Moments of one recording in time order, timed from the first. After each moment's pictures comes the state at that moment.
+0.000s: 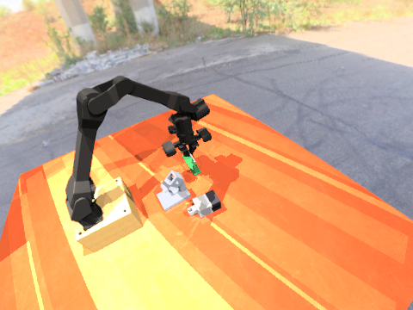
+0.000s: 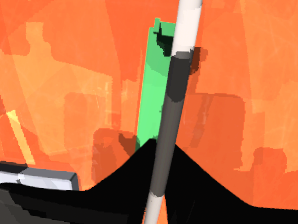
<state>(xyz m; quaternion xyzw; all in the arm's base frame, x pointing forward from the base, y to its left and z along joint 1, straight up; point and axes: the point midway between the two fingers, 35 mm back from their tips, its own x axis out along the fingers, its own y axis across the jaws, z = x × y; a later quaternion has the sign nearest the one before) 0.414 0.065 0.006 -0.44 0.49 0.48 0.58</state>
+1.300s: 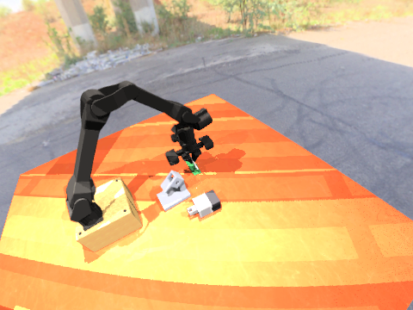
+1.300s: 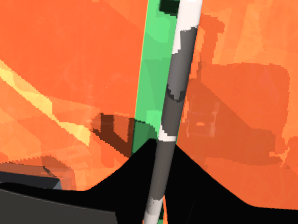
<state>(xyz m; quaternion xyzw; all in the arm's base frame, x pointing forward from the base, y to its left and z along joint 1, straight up) 0.411 0.050 -0.027 -0.44 0.49 0.48 0.58</state>
